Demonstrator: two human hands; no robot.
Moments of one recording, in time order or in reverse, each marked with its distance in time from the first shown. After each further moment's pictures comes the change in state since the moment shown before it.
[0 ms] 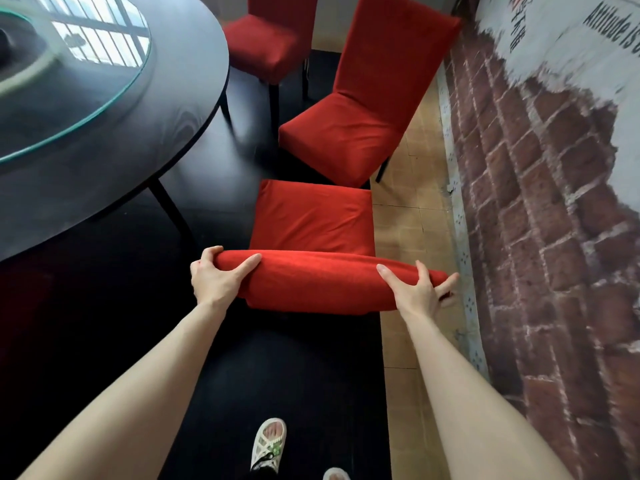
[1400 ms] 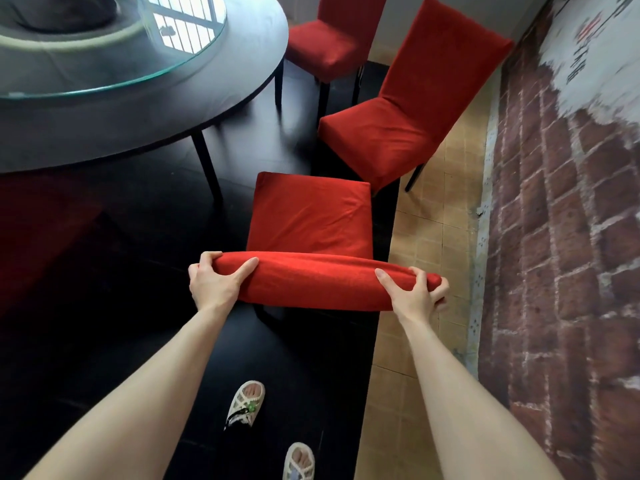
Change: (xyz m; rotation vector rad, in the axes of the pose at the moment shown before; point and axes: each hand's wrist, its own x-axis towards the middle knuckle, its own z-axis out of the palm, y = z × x) left_hand -0.152 -0.059 -0.002 -0.073 0.211 -0.095; right_hand -0.022 0.082 -0.045 -0.012 -0.120 -0.236
